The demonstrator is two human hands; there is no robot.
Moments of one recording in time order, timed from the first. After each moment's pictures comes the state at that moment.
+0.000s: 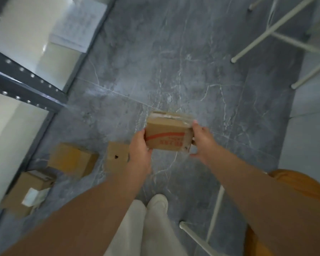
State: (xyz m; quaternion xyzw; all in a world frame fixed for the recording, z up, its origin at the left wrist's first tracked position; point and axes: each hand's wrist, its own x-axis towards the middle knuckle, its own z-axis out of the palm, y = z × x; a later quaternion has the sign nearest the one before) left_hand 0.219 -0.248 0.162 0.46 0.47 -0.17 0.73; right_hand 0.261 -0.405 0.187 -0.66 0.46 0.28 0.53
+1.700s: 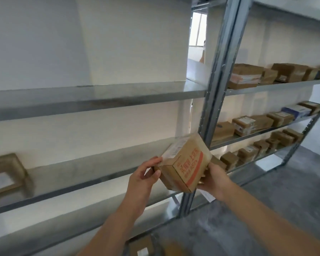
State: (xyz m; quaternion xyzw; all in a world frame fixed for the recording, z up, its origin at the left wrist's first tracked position) left_hand -0.152 0.106 0.808 0.54 0.21 0.35 0.74; right_hand 0.040 -0.019 0.829 -0.60 -0.12 0.44 0.66
